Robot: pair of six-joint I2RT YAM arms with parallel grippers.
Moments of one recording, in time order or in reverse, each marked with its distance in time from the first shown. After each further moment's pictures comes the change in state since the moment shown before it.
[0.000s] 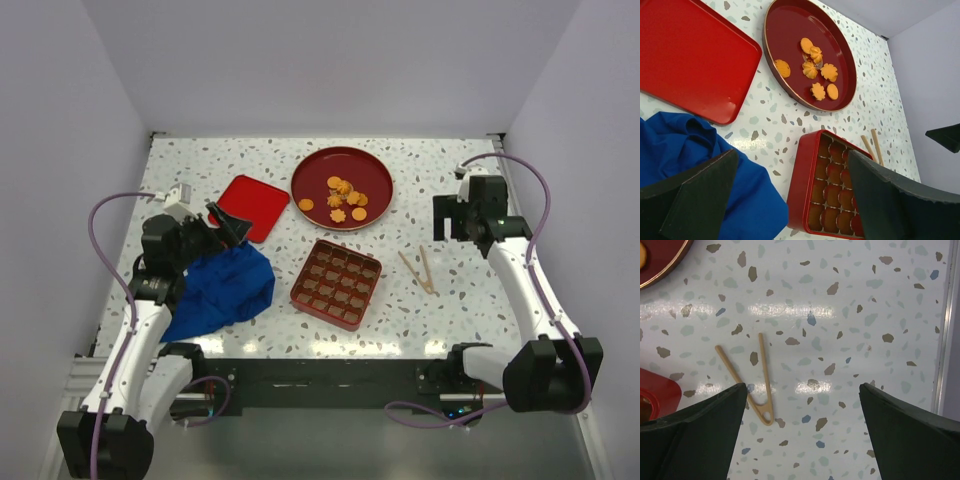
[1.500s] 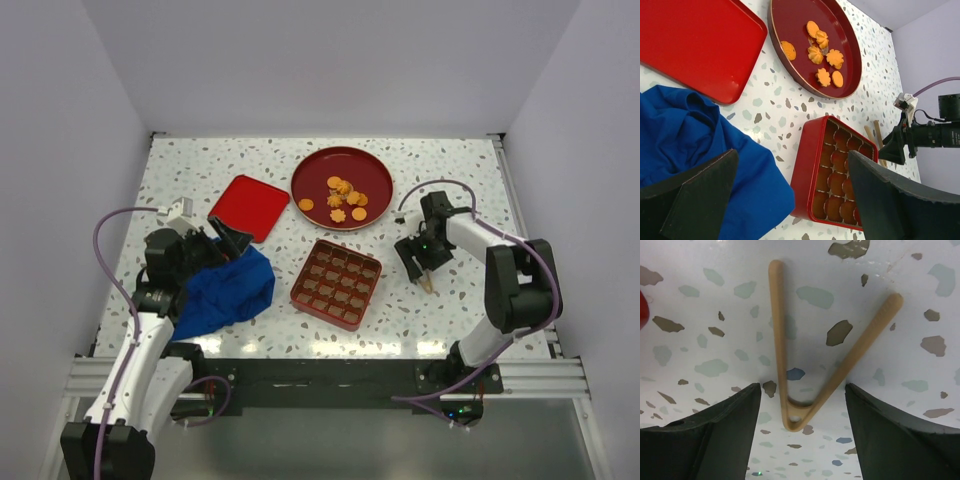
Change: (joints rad) left arm 0.000 -0.080 -0.108 0.004 0.008 -0.029; right arm 0.119 0.462 -0.054 -0.053 -0.229 -0.316
